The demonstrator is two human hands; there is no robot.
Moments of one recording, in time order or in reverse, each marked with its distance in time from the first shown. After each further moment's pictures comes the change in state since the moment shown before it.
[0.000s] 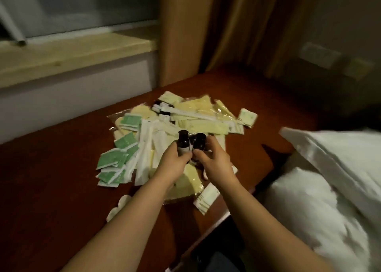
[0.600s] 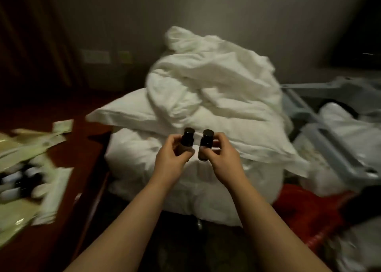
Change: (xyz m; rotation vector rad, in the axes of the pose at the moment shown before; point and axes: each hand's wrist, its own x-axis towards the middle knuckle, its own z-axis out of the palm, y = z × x) left_hand -0.292 0.038 0.231 -0.058 -0.869 0.414; right_hand -0.395 0.005 -0.191 -0.031 1.029 0.290
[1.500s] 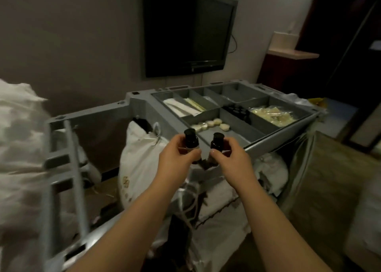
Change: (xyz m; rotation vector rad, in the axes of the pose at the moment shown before) left_hand -0.033 0.109 0.709 -0.054 -0.621 0.136; right_hand -0.015 0.199 -0.672 -0.222 0.645 0.189
